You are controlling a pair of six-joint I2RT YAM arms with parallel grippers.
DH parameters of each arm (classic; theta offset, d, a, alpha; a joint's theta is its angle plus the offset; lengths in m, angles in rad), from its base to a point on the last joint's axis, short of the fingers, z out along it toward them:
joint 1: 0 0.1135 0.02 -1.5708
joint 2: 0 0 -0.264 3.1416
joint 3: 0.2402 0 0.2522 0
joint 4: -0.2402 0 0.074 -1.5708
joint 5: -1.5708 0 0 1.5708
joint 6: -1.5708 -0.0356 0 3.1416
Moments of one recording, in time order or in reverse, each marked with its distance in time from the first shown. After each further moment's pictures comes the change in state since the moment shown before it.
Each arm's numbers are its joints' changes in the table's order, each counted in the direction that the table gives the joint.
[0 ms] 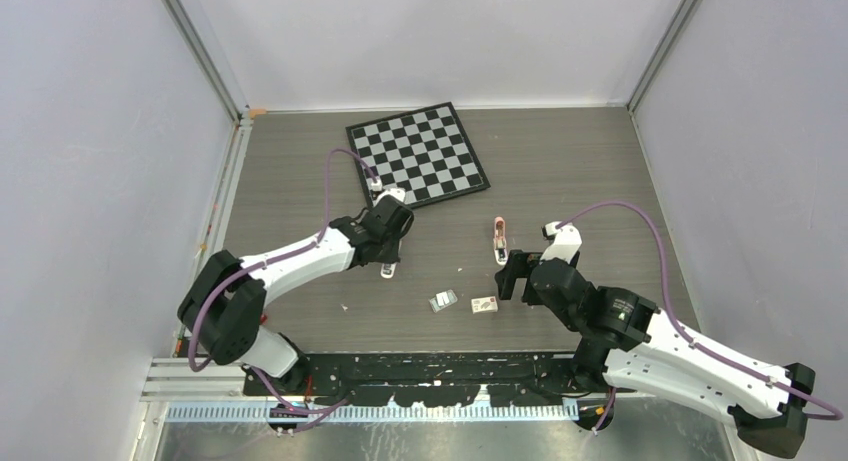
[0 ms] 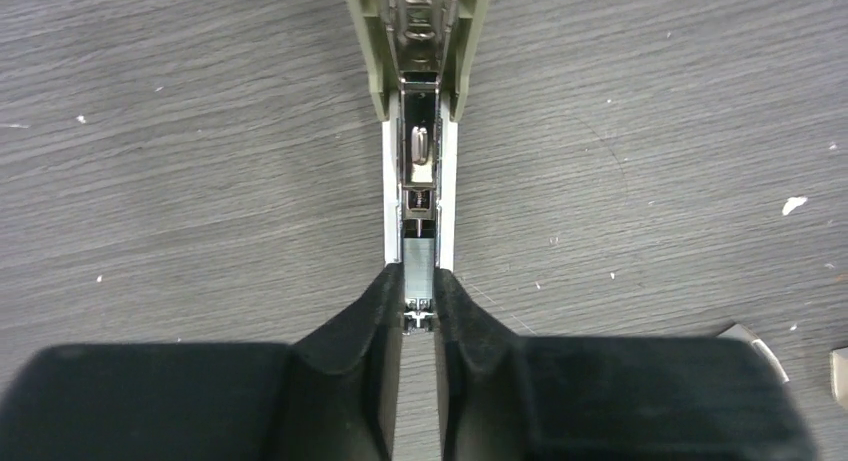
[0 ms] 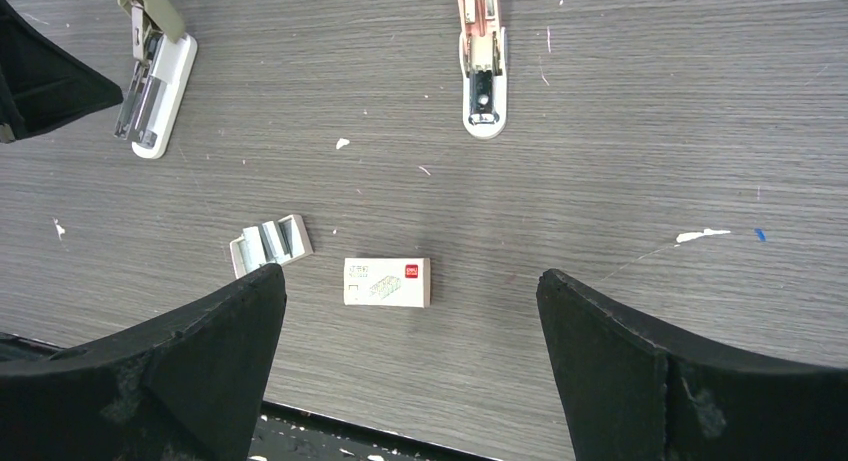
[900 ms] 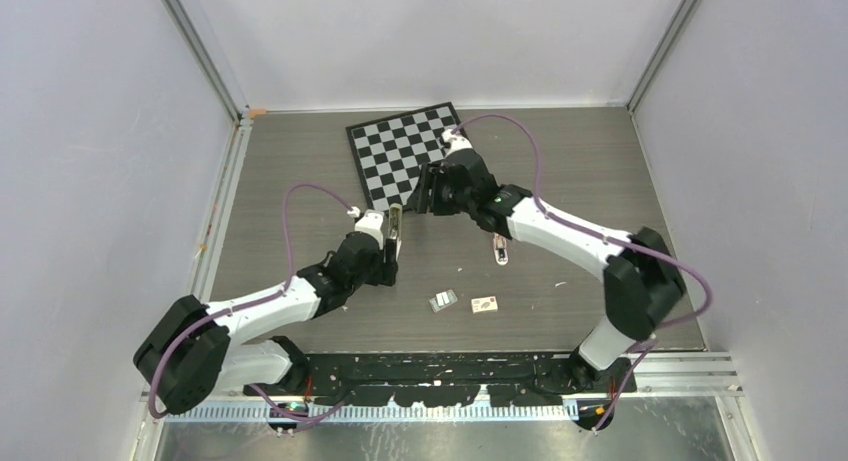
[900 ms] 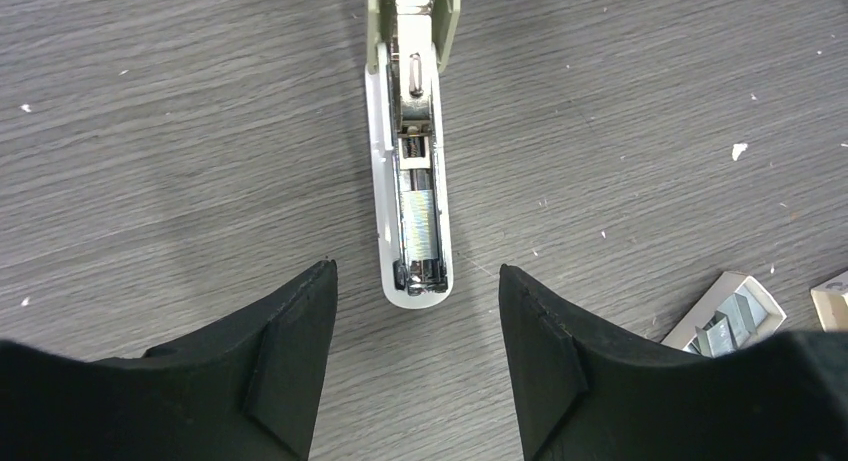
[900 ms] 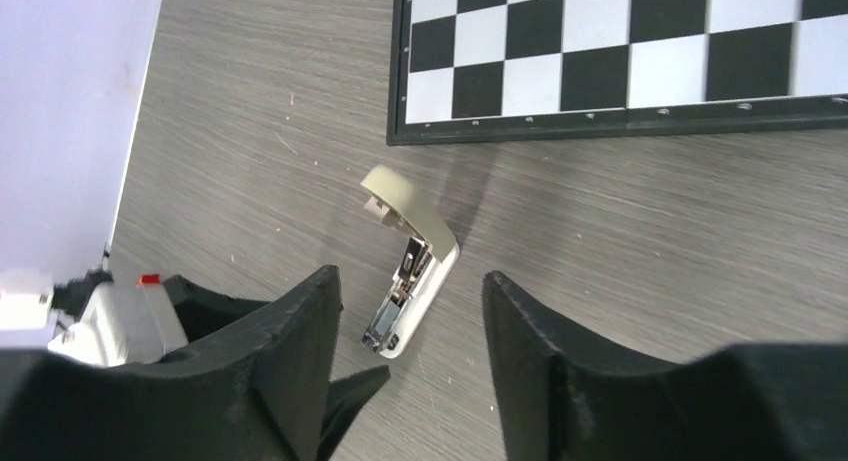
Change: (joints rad) left arm 0.005 -0.327 -0.446 0.447 -0.035 -0.046; right arm -0.269 0.950 0.565 0.574 0.512 0.164
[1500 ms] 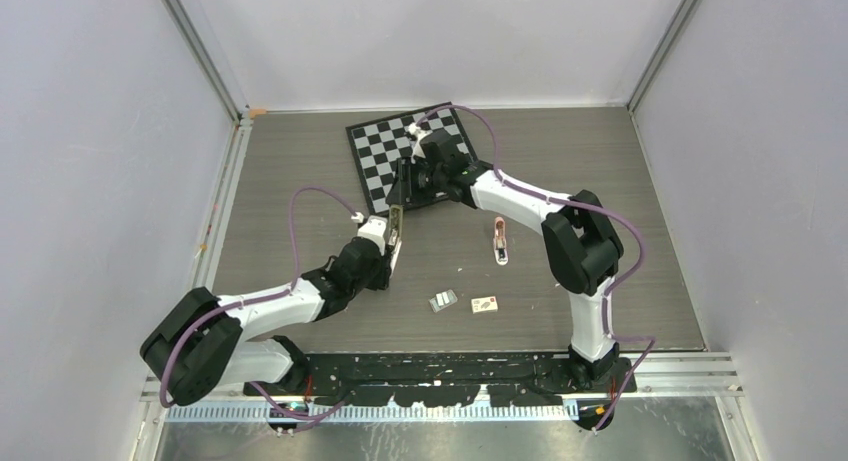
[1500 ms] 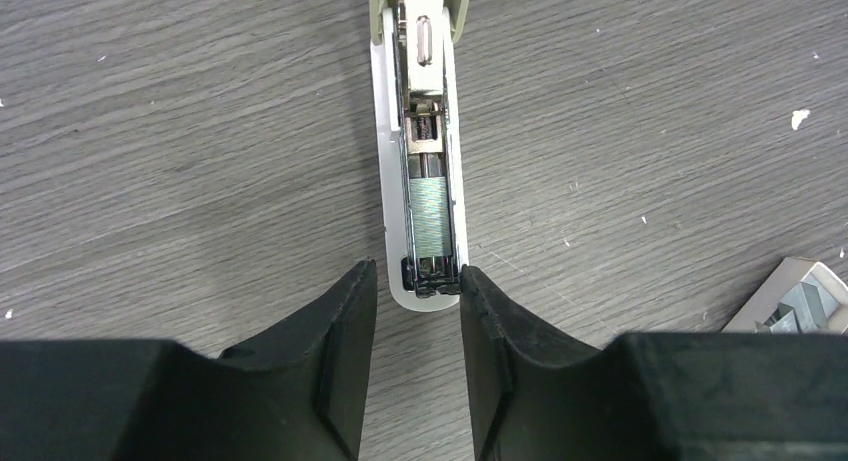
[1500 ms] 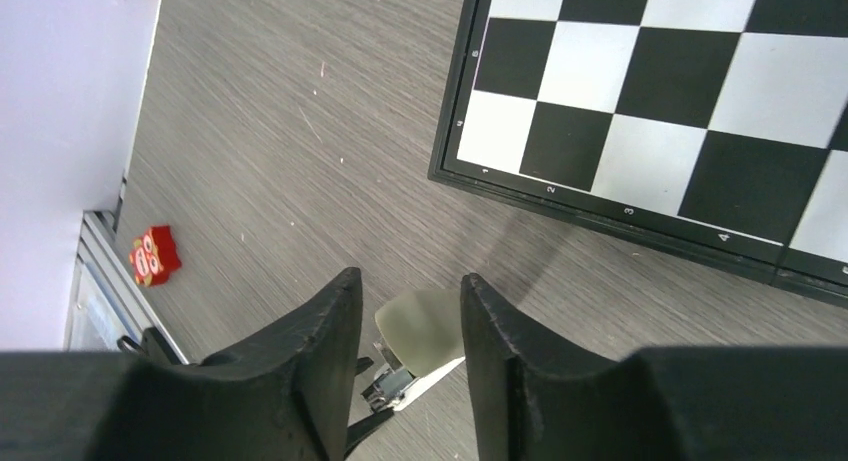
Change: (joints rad) left arm 0.000 0.057 -0.064 0.122 -0.012 -0.056; right arm -0.064 0.415 0.346 -0.030 0.340 0.090
